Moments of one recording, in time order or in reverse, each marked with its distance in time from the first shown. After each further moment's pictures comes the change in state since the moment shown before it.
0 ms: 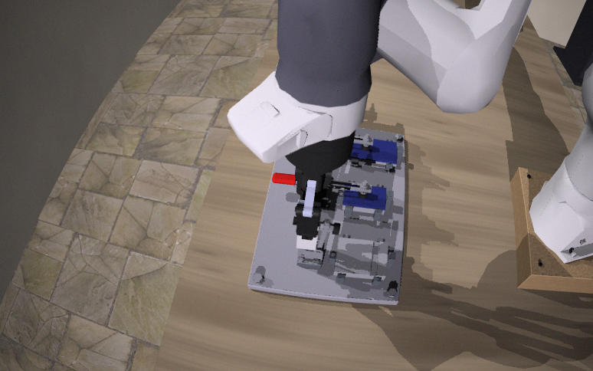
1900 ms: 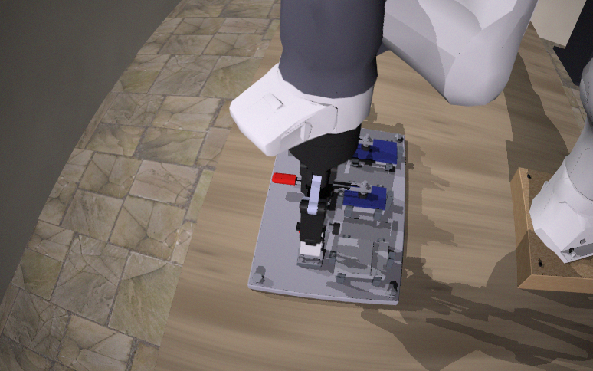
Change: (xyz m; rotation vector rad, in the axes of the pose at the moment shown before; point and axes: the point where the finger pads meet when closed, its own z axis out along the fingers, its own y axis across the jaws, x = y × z) arm -0.007 -0.004 -0.014 0.001 -0.011 0.007
